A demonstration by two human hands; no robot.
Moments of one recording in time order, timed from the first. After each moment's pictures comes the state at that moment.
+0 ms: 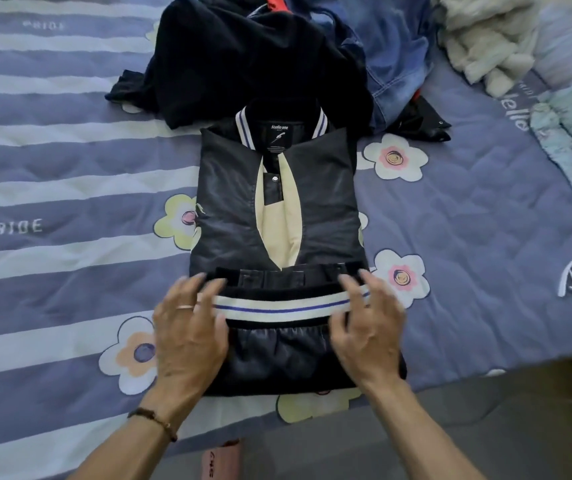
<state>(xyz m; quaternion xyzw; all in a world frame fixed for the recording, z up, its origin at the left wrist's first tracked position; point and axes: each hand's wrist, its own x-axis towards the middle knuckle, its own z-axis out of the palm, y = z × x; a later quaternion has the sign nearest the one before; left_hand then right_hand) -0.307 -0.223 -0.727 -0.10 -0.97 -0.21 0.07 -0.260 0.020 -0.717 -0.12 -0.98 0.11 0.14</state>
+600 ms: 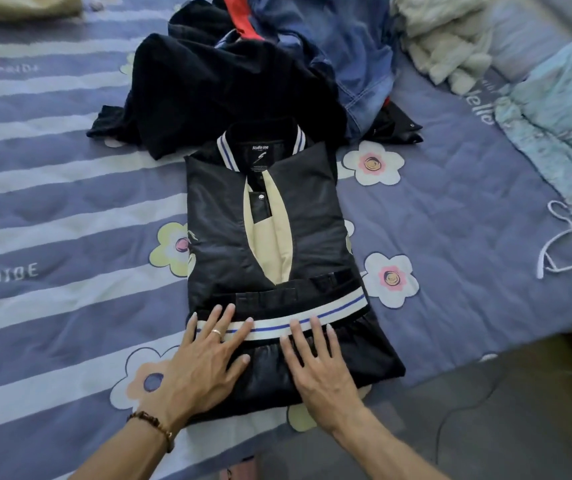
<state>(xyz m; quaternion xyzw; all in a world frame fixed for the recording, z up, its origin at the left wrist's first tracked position) -0.321 -0.247 -0.746 -0.31 -0.94 -0.05 -0.15 -0.228 -0.035 -0.733 0.08 -0.98 -0.02 -0.17</state>
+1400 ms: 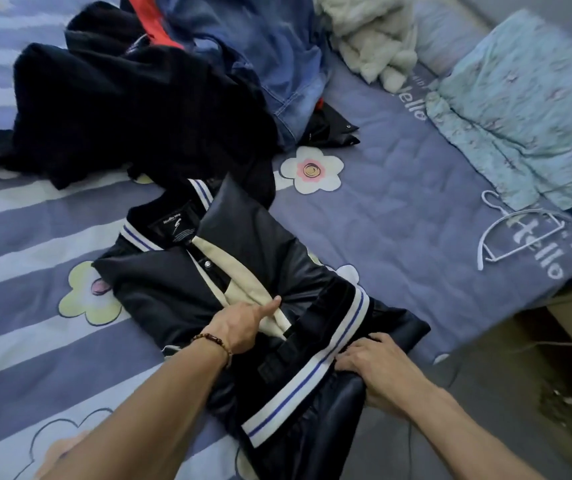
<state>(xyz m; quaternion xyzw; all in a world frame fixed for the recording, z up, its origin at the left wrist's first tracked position) -0.408 -0.062 -0.749 -0.39 -0.84 -0.06 -0.38 -0.229 0.134 -0.684 0.03 -0.95 0.03 -0.32</state>
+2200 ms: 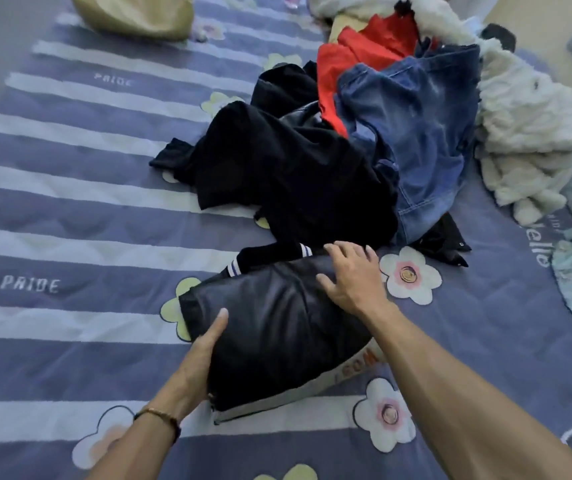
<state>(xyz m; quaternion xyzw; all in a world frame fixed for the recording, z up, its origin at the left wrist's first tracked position) -0.451 -0.185 -0.677 0.36 -0.45 -0.76 -0.30 -0.567 0.070 -0.649 0.06 -0.99 0.00 -0.09</state>
